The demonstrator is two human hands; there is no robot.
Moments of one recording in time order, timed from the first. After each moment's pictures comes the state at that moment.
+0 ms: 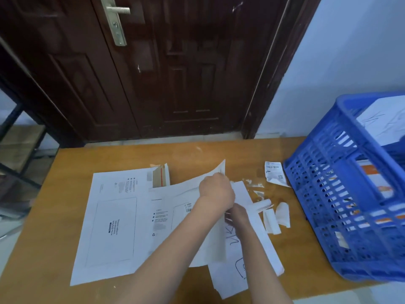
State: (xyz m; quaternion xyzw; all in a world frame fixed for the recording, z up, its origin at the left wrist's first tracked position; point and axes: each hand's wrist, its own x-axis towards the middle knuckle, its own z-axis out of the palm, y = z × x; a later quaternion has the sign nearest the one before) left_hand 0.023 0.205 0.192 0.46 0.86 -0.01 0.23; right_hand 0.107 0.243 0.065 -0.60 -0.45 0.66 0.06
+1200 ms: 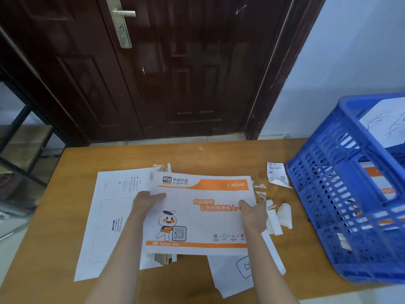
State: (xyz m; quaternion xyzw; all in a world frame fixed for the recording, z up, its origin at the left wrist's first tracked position) left_hand -0.108 0.087 0.079 -0.02 0.83 0.37 0.42; right_hand 0.122 0.256 0.063 -0.72 -0.51 0.45 0.15
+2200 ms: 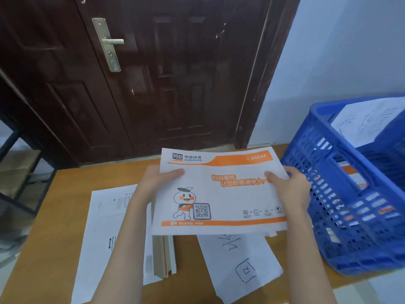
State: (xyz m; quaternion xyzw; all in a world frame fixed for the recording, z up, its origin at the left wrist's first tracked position) left_hand -0.085 0.132 0.198 0.20 0.75 0.50 0.40; right_hand 0.171 0.306 0.187 -0.65 -0.64 0.31 0.26
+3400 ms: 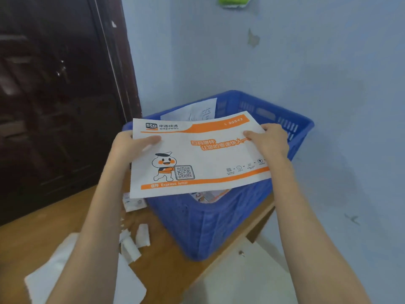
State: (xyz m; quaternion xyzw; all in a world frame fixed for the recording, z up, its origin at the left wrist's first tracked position) left_hand 0.227 0.382 0.317 0.41 0.70 0.47 0.34; right_hand 0.521 0.455 0.327 -0.71 -0.57 0.19 0.37
